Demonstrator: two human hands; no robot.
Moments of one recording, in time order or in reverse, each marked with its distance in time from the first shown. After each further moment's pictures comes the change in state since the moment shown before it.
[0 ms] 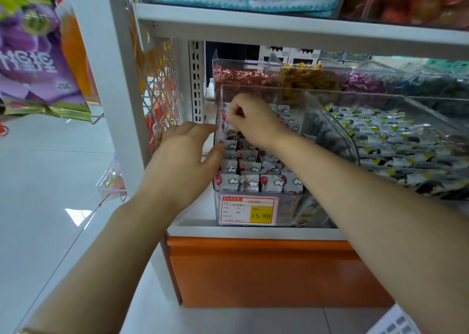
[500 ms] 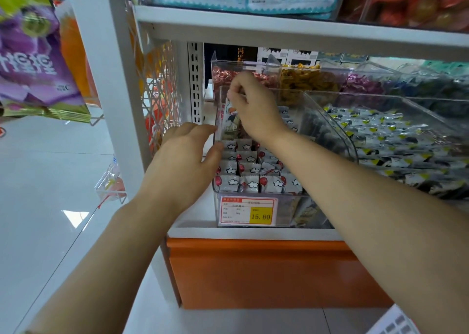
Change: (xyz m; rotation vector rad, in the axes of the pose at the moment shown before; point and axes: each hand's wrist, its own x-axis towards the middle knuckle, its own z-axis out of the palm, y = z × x) left_hand 0.001 0.001 0.001 -0.027 0.013 -0.010; right_hand 0.007 -0.004 -0.002 0.105 0.283 -0.088
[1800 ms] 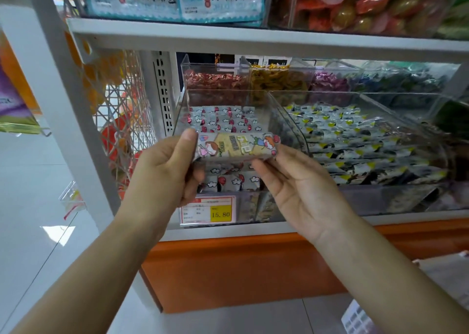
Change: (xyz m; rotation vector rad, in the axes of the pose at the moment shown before) left_hand -0.025 0.053 0.000 -0.982 -0.126 -0.234; right_hand -0.136 -0.025 -0.087 1.426 0.282 0.768
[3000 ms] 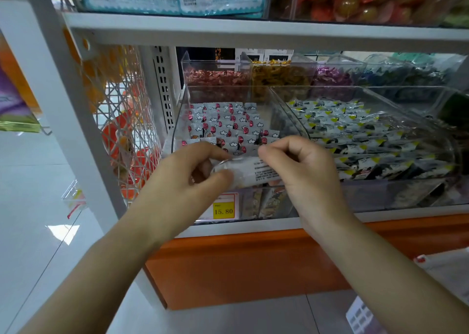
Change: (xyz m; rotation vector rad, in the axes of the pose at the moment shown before) left_hand -0.007 0.000 0.000 0.446 -0.153 0.126; right_hand -0.001 0.003 -0.004 -0.922 -0.045 -0.490
